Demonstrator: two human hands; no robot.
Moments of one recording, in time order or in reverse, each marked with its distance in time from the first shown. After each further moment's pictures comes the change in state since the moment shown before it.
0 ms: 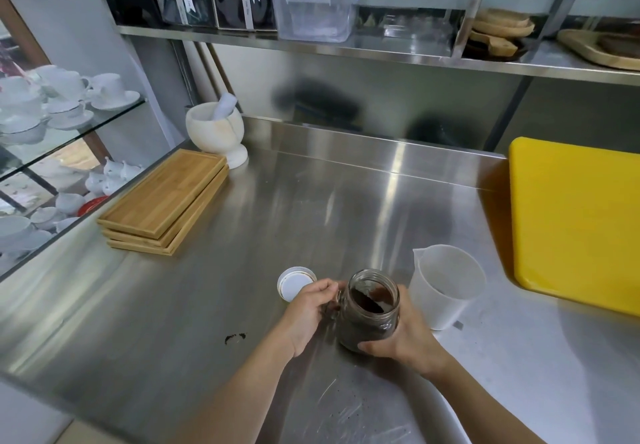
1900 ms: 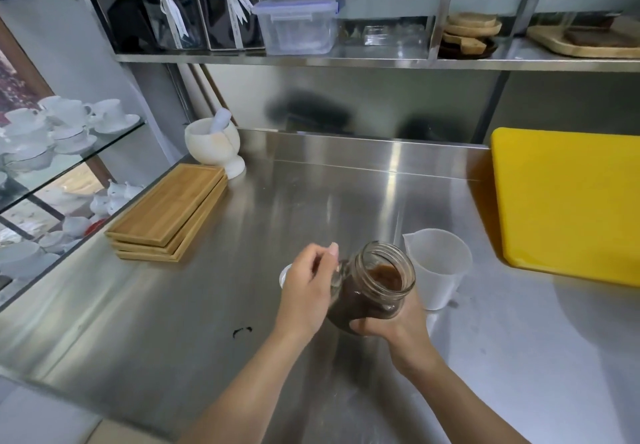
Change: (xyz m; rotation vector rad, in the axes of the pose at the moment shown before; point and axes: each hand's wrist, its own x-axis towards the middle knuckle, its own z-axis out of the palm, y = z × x) left_hand -0.054 0.046 0.032 0.452 0.339 0.455; right_hand -0.032 -0.039 0.030 0.332 0.283 -0.169
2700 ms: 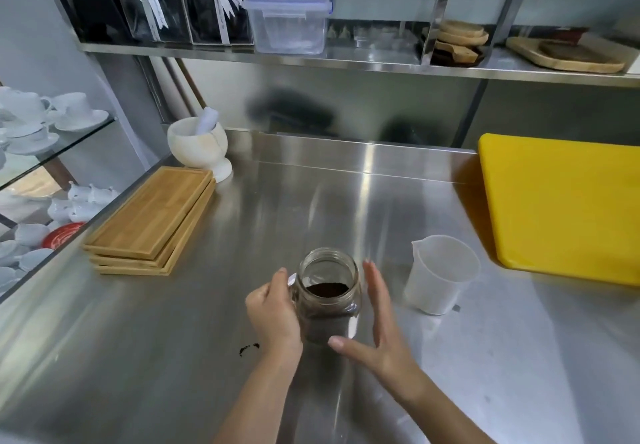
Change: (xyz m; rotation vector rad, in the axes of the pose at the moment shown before) left_hand 0.016 -0.028 -0.034 -0.528 0.478 -0.293; right_hand -0.013 -0.012 0.050 -0.099 -0.154 0.067
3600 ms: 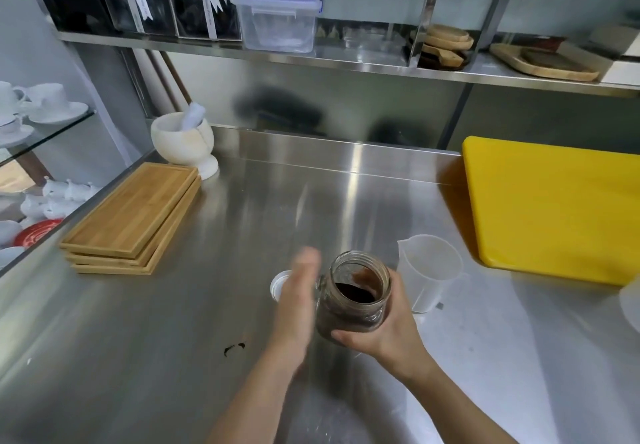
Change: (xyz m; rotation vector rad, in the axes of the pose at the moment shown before) left_hand -0.016 0.010 0.017 0.101 -0.380 -0.160; right_hand 0.006 -0.011 -0.024 -0.071 0.160 -0.071
